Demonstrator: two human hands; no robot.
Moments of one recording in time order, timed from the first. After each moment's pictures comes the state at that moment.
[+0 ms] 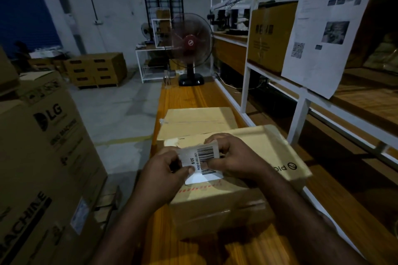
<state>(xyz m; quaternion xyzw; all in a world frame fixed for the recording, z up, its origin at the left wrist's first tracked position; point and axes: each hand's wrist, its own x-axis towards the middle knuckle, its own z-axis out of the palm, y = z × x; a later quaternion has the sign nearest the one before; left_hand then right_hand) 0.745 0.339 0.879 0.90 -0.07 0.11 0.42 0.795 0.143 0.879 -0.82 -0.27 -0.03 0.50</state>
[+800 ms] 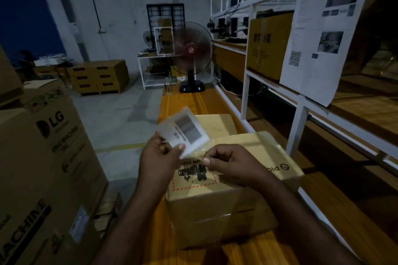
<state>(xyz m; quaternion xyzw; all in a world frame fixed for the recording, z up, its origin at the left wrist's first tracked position) 0.773 0.326 0.893 0.75 0.04 0.18 0.64 0.794 0.133 0.877 -0.82 -0.23 0.00 0.53</state>
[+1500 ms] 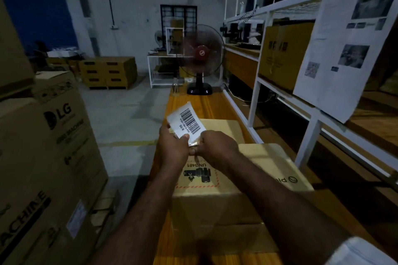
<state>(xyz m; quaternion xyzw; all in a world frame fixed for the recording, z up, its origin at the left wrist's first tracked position) 0.853 0.313 0.885 0.74 0.16 0.23 0.61 0.866 0.201 0.903 -0.98 -0.12 -0.05 0.18</state>
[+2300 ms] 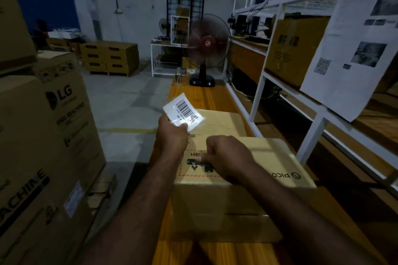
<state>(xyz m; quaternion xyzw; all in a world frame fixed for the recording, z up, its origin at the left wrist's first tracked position) 0.861 0.323 0.876 0.70 0.21 0.23 0.64 0.810 0.185 0.900 -0.97 -0.16 -0.04 0.15</state>
